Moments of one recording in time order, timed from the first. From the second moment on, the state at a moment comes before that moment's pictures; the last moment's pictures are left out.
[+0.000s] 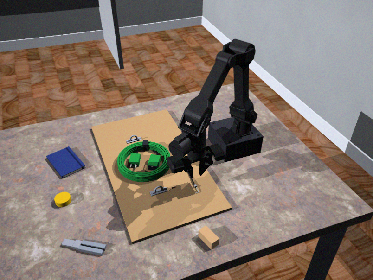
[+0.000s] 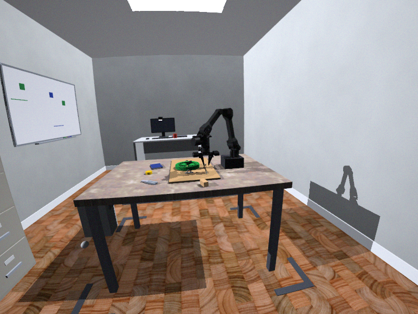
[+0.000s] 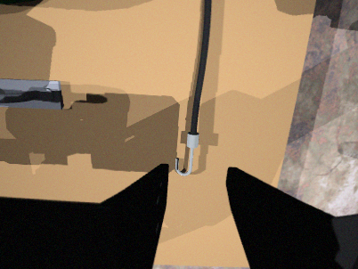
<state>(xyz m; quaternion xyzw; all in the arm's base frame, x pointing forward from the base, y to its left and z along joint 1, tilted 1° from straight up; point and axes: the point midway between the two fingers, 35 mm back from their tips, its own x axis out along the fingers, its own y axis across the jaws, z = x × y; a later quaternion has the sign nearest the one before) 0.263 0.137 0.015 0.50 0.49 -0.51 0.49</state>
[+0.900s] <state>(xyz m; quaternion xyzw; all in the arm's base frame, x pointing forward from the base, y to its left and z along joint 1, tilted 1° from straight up) 0.261 0.136 -0.034 0.50 0.49 -0.51 0.49</state>
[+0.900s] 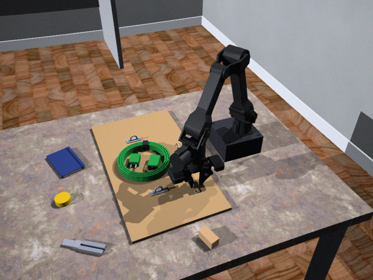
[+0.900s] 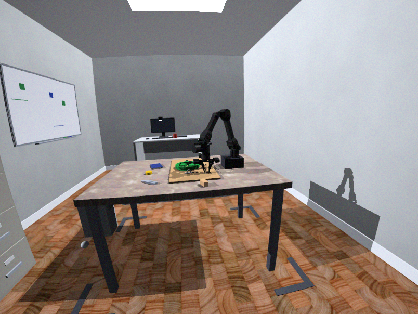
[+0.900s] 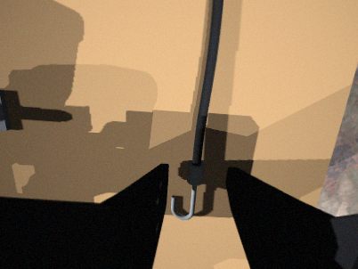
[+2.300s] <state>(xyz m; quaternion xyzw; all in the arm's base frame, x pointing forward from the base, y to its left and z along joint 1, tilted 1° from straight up) 0.262 0.137 -0.037 0.50 0.49 -0.51 0.49</state>
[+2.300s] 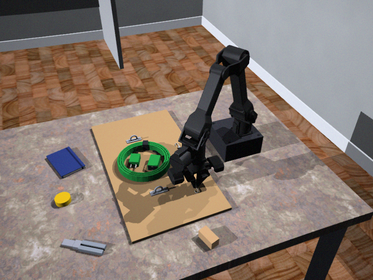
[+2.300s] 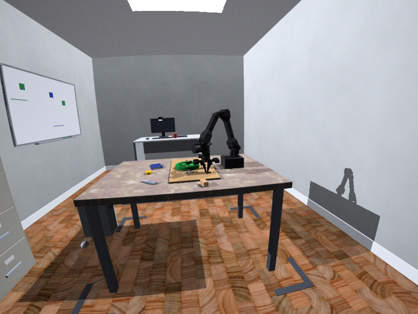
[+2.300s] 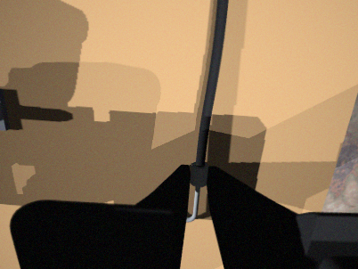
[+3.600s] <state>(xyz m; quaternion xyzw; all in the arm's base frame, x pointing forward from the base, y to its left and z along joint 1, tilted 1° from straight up) 0.293 0.126 0.006 0.53 0.47 -0.48 0.52</state>
